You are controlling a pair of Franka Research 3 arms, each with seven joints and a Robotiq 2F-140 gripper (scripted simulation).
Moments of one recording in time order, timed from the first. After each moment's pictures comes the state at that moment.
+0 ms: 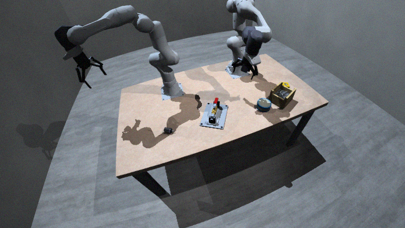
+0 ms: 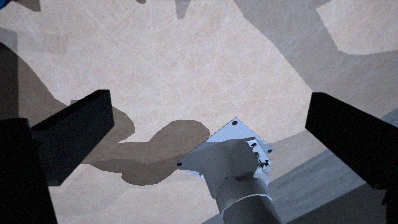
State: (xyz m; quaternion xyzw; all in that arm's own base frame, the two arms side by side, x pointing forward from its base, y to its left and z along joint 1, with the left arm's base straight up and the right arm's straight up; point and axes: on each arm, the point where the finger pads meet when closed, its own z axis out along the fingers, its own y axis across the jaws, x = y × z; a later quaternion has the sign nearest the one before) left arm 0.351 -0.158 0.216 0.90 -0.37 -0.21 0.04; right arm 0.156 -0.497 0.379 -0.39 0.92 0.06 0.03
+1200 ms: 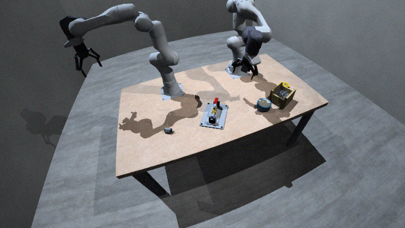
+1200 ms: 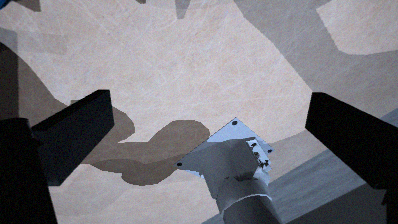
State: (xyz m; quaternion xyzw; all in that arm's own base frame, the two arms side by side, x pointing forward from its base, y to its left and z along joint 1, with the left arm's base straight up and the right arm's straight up) left arm 0.351 -0.158 0.216 0.90 -0.37 -0.21 0.04; right arm 0.037 -0.552 0.412 -0.40 0.92 0.00 0.00
